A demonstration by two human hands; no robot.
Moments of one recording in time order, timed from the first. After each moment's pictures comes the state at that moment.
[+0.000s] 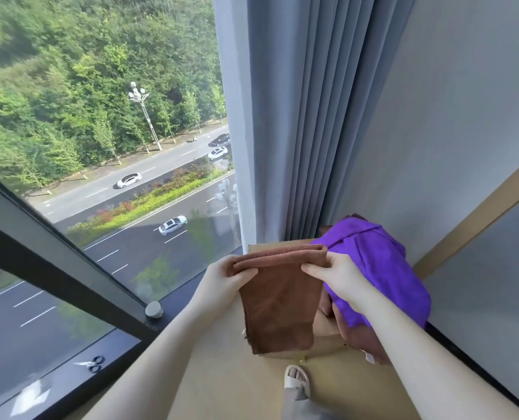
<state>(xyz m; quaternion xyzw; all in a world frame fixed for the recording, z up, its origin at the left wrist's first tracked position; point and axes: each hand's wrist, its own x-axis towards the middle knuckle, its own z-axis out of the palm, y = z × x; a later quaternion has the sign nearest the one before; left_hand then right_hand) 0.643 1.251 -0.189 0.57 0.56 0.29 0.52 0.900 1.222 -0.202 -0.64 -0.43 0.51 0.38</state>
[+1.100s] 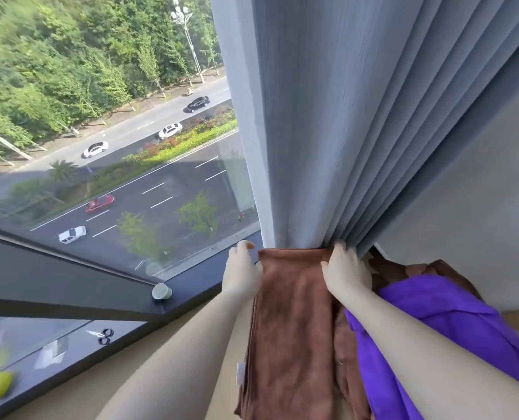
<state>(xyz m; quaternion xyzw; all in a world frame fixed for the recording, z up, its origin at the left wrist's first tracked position) 0.711 1.482 -0.384 0.52 0.76 0.13 0.38 0.919 1.475 -0.377 -0.80 -0.54 0.26 0.00</state>
